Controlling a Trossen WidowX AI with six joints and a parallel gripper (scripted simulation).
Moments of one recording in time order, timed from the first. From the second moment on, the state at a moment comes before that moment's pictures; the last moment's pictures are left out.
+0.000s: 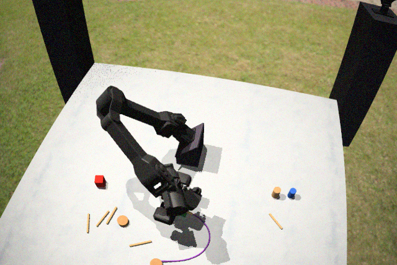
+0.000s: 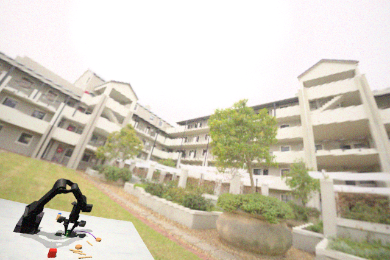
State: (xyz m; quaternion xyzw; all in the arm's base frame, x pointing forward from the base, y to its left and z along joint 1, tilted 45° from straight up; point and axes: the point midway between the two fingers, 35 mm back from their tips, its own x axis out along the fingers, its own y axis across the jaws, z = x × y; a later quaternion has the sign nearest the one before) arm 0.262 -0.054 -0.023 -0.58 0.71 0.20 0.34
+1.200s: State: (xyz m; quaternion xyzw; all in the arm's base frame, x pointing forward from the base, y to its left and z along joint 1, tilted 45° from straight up) arm 0.260 -0.061 -0.023 -0.57 0.70 0.22 0.37
